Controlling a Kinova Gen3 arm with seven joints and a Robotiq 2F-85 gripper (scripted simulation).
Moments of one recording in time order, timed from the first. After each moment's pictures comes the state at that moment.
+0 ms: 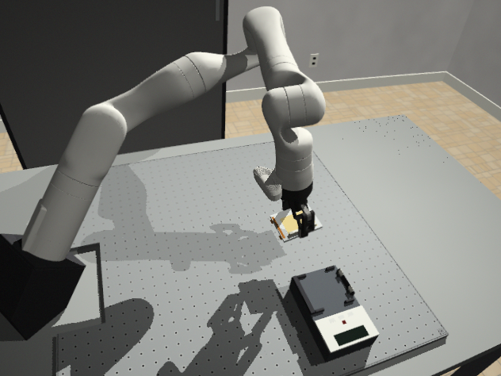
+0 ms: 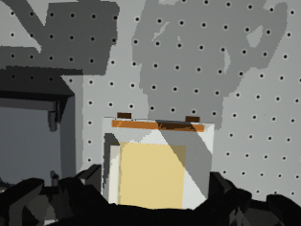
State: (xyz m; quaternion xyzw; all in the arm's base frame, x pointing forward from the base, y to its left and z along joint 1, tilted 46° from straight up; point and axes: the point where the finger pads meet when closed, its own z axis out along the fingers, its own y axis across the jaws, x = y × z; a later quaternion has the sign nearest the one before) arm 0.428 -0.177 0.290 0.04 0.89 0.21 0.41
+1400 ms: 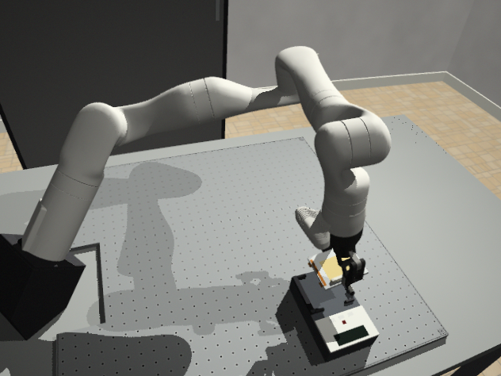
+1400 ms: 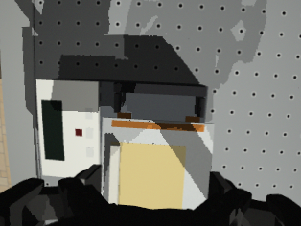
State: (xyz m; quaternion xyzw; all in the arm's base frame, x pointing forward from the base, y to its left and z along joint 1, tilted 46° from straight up) arm 0.446 -0.324 0.254 0.05 0.89 0.21 0.40
